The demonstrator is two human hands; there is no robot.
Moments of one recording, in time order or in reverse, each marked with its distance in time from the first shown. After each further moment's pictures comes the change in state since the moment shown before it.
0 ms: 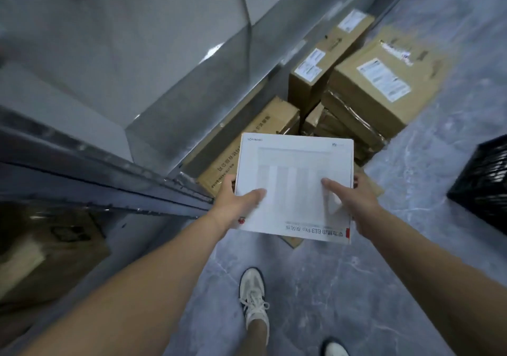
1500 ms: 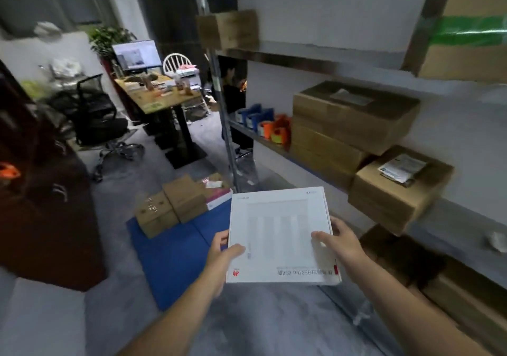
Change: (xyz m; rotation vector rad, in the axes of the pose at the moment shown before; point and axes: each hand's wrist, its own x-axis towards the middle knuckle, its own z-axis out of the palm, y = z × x) left_hand -0.873 -0.524 -0.401 -1.285 1.542 0.140; right_hand -0.969 0.207 0.425 -0.891 -1.533 -0.793
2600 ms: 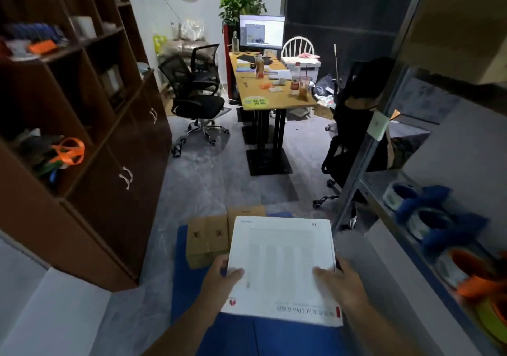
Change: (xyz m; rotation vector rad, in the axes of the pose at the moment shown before) left_hand 0.467 0.143 -0.249 0.039 0.426 -0.131; right_hand 0.445 -0.176 0.447 -0.287 -0.345 -0.010
